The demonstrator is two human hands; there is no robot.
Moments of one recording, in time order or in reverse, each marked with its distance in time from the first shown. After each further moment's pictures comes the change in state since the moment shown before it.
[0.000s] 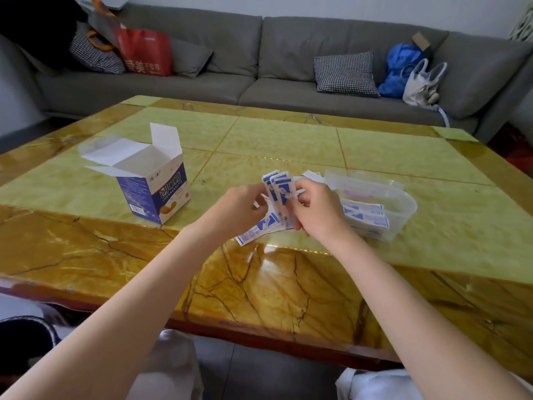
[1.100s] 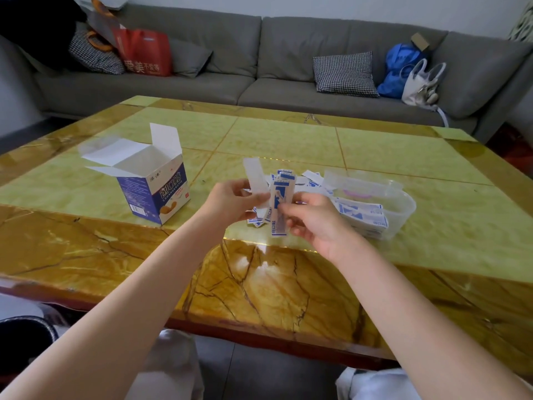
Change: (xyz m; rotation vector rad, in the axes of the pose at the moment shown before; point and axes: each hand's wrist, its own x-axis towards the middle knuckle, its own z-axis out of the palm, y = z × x) left_hand -0.006 0.004 -0.005 -0.784 0.107 -0.324; right_hand -0.005 -0.003 0.007 0.725 -0.138 0.443
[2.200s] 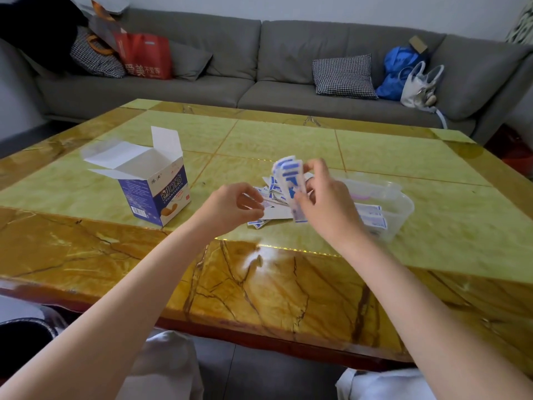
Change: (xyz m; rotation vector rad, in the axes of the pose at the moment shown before) left_hand 0.003 -0.007 -0.011 0.411 -0.093 0.193; right_hand -0.006 -0.015 -0.016 -0.977 0.217 -0.616
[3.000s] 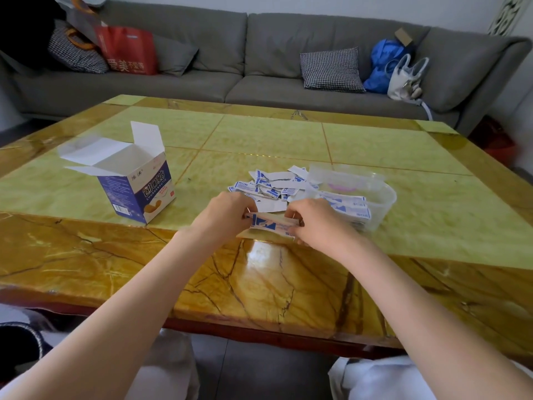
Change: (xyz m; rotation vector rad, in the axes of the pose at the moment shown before) left_hand 0.002 0.004 0.025 0.620 -0.033 0.102; right_hand -0.020 0.016 -0.002 -0.159 -0.411 0.106
